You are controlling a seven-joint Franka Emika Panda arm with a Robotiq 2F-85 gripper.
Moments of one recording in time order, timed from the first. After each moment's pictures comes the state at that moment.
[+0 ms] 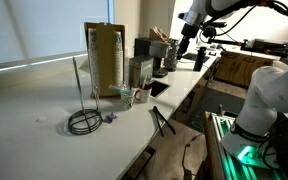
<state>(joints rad) -0.12 -0.69 -0.33 -2.55 -0.22 2.14 -0.41</state>
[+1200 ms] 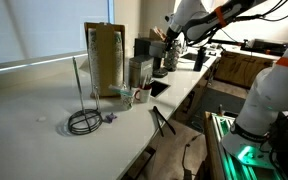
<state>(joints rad) -0.32 -0.27 -0.30 -2.38 -0.67 2.71 -0.39</state>
